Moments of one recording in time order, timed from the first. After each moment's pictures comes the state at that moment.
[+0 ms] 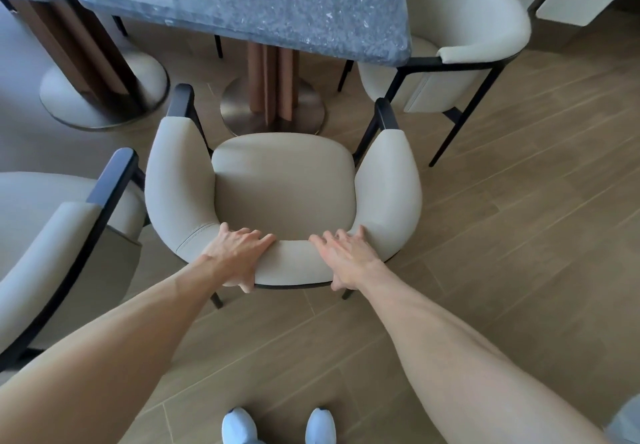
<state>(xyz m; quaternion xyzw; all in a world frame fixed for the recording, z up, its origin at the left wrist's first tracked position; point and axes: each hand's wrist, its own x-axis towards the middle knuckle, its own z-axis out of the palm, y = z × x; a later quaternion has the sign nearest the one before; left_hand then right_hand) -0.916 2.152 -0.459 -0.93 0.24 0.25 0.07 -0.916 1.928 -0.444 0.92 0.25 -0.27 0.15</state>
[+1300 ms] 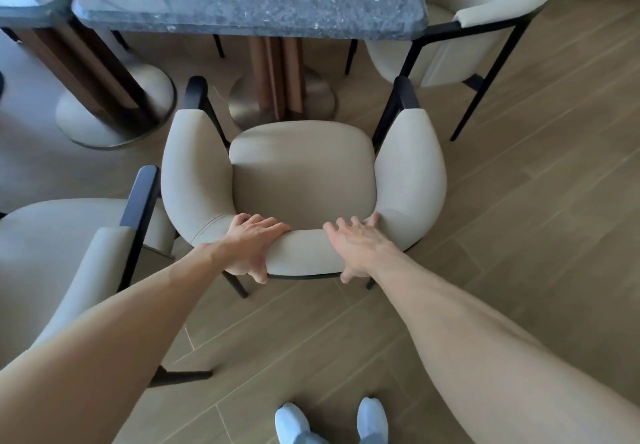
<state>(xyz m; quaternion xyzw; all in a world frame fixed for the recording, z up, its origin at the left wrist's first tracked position) -0.873 2.211 -0.481 -0.92 0.27 0.28 -0.01 -0.893 1.984 -0.447 0.92 0.20 -0.33 0.11</state>
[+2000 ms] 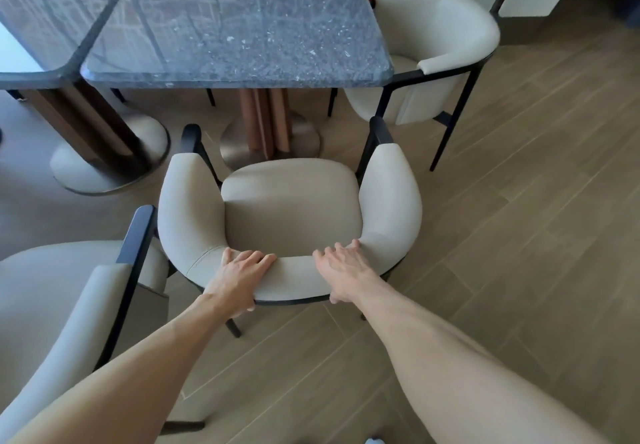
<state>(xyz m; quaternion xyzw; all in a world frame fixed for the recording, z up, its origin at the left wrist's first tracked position) -0.900 2.212 -0.479 -0.95 0.24 0.19 0.06 -0.908 1.992 -0.431 0.93 0.19 -0.28 0.14</state>
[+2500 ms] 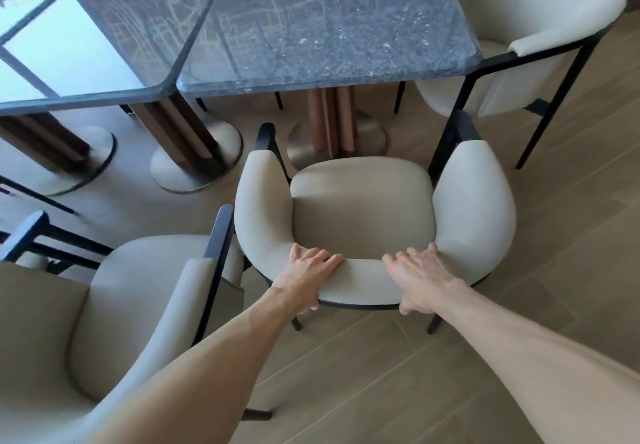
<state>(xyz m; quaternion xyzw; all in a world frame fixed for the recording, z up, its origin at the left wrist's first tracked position) -0.891 2.228 -0.465 -0.94 0.26 0.21 0.07 -0.898 2.002 -0.440 0.93 0.20 -0.28 0.13</state>
